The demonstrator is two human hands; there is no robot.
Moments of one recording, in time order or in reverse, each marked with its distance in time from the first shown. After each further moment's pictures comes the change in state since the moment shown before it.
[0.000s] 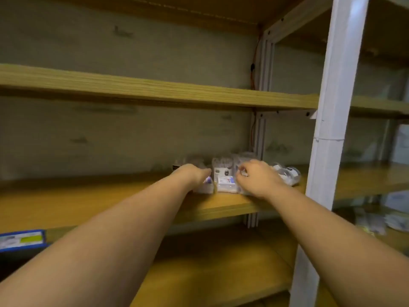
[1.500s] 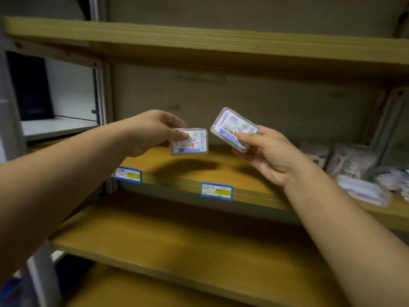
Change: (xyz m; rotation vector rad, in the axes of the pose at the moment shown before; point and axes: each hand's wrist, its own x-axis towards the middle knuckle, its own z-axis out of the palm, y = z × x) left_hand -0.067 -0.156 -0.156 -0.432 0.197 -0.014; right_hand -0.002 -0.157 0.010 1.868 -0.662 -0.046
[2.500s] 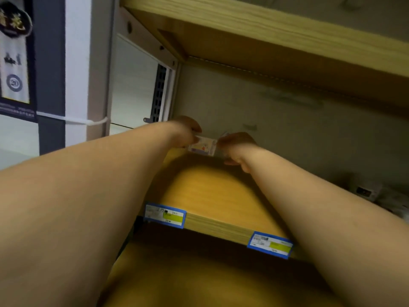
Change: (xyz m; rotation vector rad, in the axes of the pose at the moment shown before) left_hand 0.175 -0.131 -0.220 0.517 0.021 0.141; right_hand 0.254 0.122 0.255 -0.941 0.303 0.122
